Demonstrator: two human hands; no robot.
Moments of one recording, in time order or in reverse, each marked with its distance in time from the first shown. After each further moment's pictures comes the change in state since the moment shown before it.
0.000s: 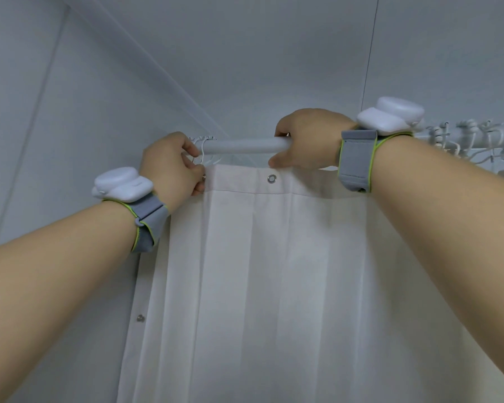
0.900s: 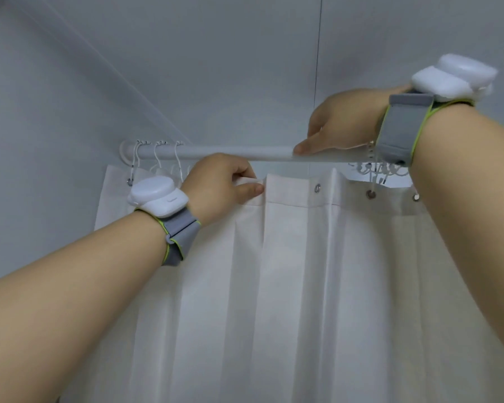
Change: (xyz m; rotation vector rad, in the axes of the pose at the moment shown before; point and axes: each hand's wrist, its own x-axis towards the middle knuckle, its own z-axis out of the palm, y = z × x) left_hand -0.015 0.054 0.061 -0.002 -0.374 0.390; right_hand -0.028 0.052 -0.057 -0.239 -0.209 0.176
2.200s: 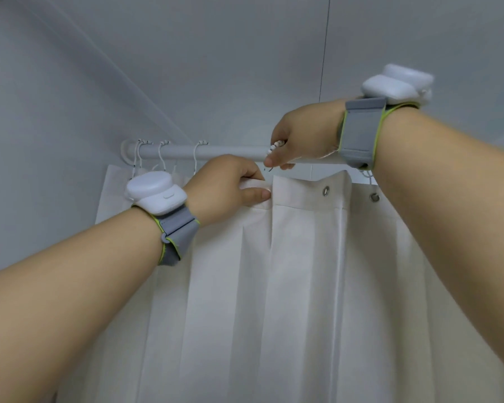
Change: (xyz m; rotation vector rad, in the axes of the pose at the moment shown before) left_hand -0.002 0.017 -0.010 -0.014 -0.116 0.039; right_hand 0.026 -0.031 0.007 0.039 -0.047 -0.205
